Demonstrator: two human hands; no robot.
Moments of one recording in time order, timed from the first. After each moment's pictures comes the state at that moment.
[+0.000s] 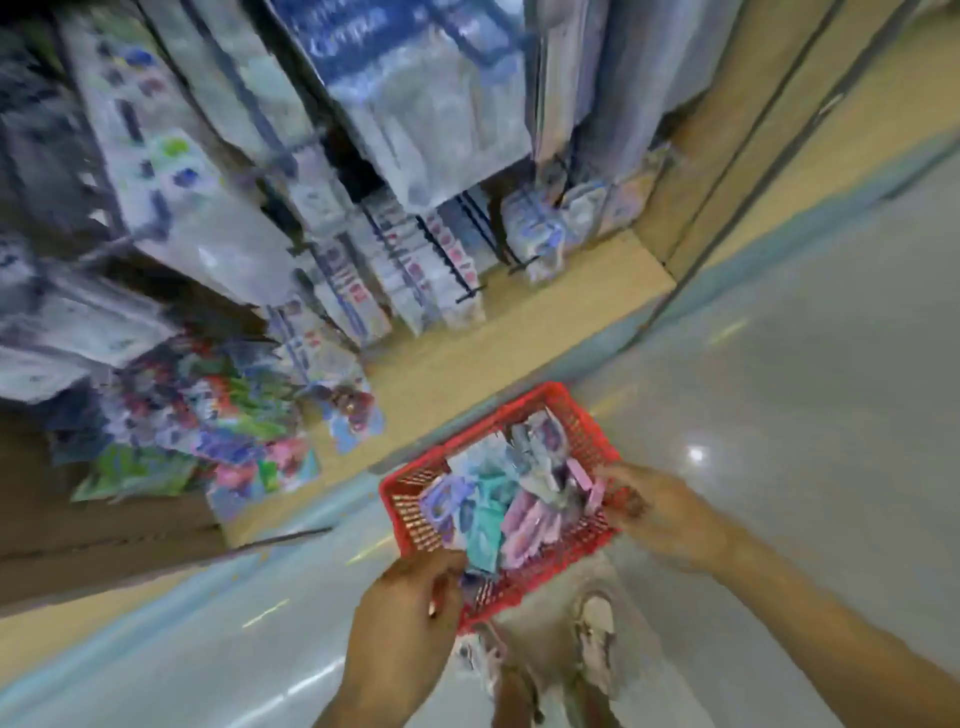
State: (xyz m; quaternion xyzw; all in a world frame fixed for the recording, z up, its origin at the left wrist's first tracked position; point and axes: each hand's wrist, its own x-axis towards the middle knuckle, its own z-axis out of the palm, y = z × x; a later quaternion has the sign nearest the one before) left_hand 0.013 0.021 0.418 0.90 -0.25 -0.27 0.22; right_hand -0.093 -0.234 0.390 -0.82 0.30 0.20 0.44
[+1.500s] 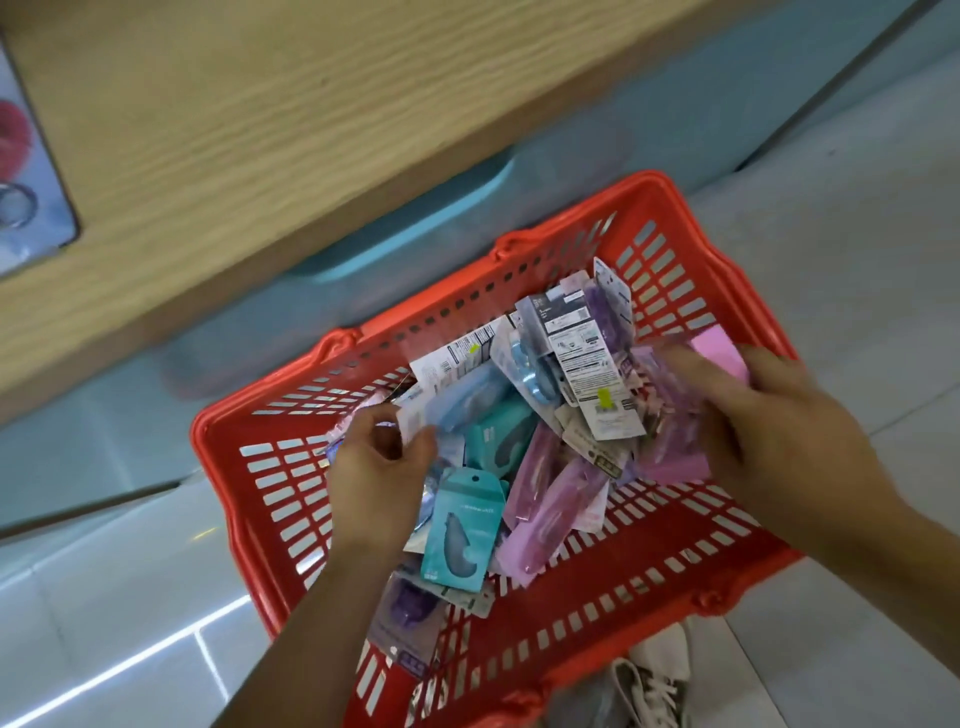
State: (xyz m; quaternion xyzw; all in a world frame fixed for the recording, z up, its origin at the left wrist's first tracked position) left_hand 0.072 -0.011 -0.062 0.89 0.04 -0.27 0.37; right_hand -0.083 -0.249 0.005 -0.95 0.26 0.09 0.16
